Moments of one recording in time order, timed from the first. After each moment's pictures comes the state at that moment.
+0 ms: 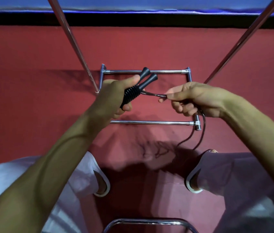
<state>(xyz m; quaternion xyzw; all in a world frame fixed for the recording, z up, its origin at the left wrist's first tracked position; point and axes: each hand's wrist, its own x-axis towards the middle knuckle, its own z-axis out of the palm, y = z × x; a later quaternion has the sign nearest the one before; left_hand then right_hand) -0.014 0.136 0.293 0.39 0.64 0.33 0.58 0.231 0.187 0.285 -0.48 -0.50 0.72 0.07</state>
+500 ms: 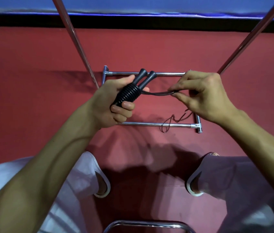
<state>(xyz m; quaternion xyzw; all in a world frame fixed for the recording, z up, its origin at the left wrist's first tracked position) -0.030 0.141 0.296 0.23 0.47 0.24 0.82 0.241 0.182 0.270 -0.38 -0.86 0.16 0.29</state>
